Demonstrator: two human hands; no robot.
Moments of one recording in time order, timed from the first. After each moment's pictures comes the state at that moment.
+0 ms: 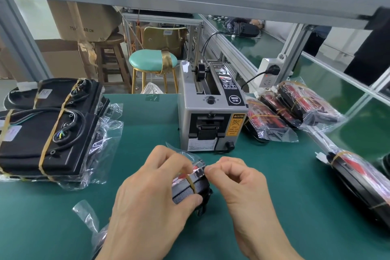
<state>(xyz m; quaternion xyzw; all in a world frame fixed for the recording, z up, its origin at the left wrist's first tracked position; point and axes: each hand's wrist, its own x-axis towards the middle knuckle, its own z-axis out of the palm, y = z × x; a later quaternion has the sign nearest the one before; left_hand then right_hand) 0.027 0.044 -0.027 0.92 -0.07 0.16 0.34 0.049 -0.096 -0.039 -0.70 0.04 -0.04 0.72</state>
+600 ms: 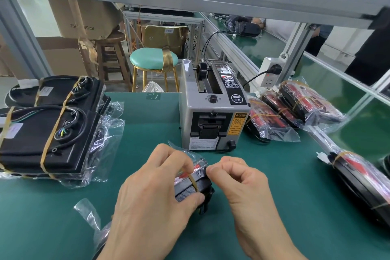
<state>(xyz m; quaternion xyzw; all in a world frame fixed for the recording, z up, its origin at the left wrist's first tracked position) 0.027 0.044 -0.026 0.92 -0.07 0.16 0.34 0.049 -0.095 -0.039 -0.69 0.04 -0.02 0.73</state>
